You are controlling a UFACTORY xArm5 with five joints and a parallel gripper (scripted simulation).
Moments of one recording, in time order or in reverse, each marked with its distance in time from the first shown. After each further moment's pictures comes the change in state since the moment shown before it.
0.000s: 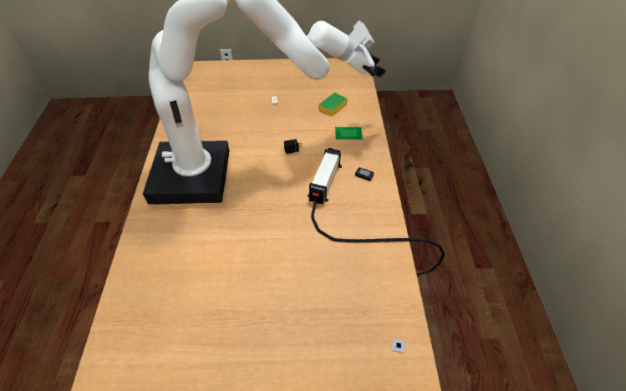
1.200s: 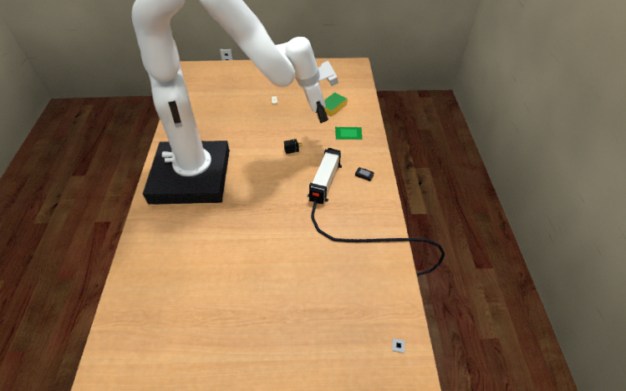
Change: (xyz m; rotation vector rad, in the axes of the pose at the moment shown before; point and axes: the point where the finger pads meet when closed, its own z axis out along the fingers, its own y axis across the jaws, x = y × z) arm -0.212 0.068 -0.105 -0.121 -0.635 -0.081
